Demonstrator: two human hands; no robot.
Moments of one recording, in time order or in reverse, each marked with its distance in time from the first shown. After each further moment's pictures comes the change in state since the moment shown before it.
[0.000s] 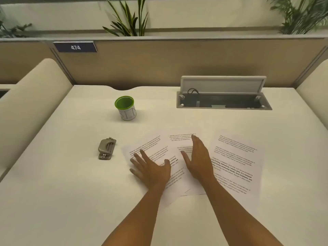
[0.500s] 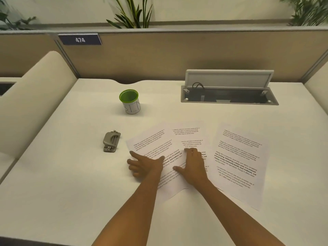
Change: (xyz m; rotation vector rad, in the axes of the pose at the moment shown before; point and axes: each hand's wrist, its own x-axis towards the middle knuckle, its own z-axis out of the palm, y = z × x) left_hand 0.020 -0.012 -0.016 -0.120 -0.030 -0.403; right_hand -0.032 -0.028 0.017 -0.031 -0.267 0.107
